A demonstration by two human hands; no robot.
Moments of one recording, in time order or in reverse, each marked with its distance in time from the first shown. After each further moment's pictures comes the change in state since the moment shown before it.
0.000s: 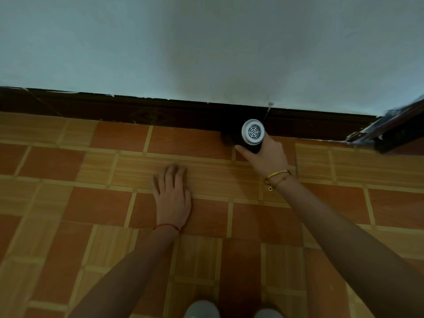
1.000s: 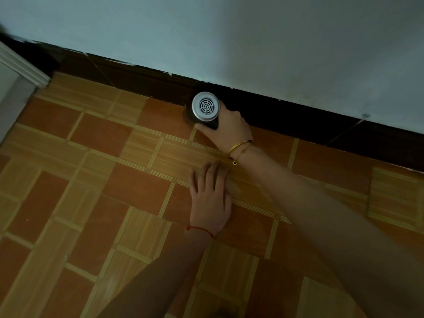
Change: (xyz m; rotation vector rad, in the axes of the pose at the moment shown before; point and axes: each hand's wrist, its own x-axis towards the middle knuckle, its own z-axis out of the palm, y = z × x) left_hand 0.002 -0.002 0.000 -0.011 0.014 -0.051; right_hand 0.058 -0.147 0.138 0.005 -0.268 -0.345
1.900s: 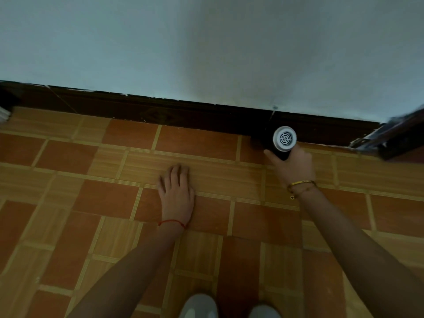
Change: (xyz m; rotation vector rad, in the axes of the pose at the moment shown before) left_hand -0.007 0.010 -0.005 0.067 -0.075 -0.040; right_hand -0.171 0.138 -0.137 -0.074 0.389 0.461
